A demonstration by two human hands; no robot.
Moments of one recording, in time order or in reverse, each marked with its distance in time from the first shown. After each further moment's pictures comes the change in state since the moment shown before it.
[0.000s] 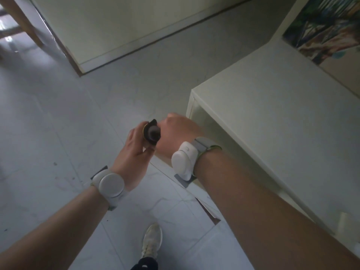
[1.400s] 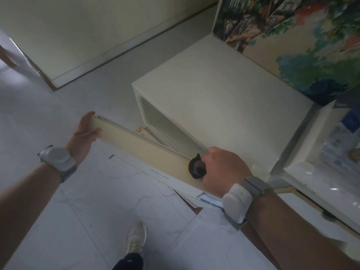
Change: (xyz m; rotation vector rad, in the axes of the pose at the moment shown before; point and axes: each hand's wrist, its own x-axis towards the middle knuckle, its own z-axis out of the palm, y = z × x) left_hand 0.001 0.031 0.018 -0.353 -0.001 -0.260; right_hand -0.251 0.162 -0.014 -0.008 -0.105 0.292
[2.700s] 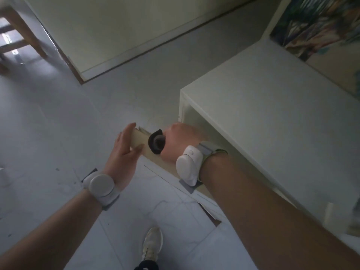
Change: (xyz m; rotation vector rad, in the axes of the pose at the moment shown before) left_hand -0.005 -0.028 -0.019 0.239 0.095 0.161; right_hand 0.174 -0.191 -0.003 0.059 0.045 -0.211
